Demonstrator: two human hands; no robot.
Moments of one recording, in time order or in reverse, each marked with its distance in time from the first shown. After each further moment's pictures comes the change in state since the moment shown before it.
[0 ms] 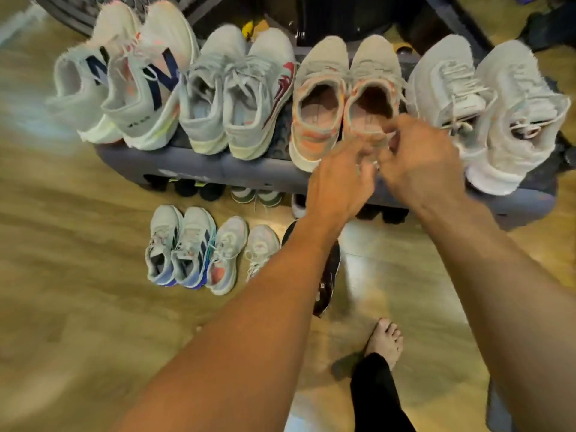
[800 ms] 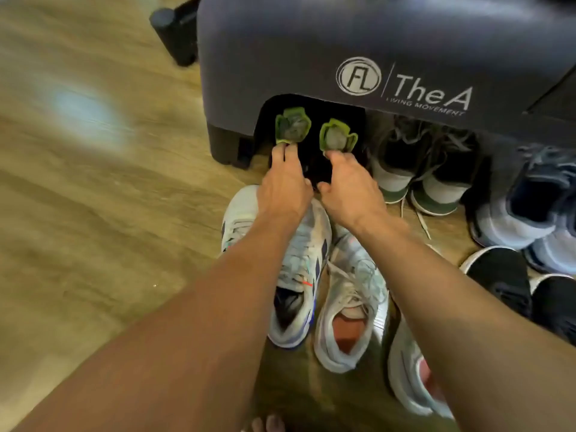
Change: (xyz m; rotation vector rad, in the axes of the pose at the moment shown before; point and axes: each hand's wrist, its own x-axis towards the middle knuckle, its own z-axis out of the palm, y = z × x) left_hand 0.008 -0.508 -0.131 0.441 0.107 -0.298; right_hand 0.052 -0.225 0.502 0.039 -0.160 -0.276
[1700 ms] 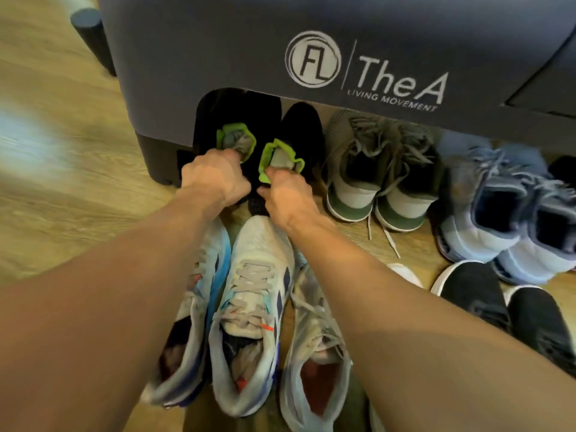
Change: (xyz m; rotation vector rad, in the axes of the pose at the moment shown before) left_hand 0.086 -0.037 0.015 0.391 -0.075 0.009; right_hand 0.061 0.011 0.045 0.034 -0.062 -0.010
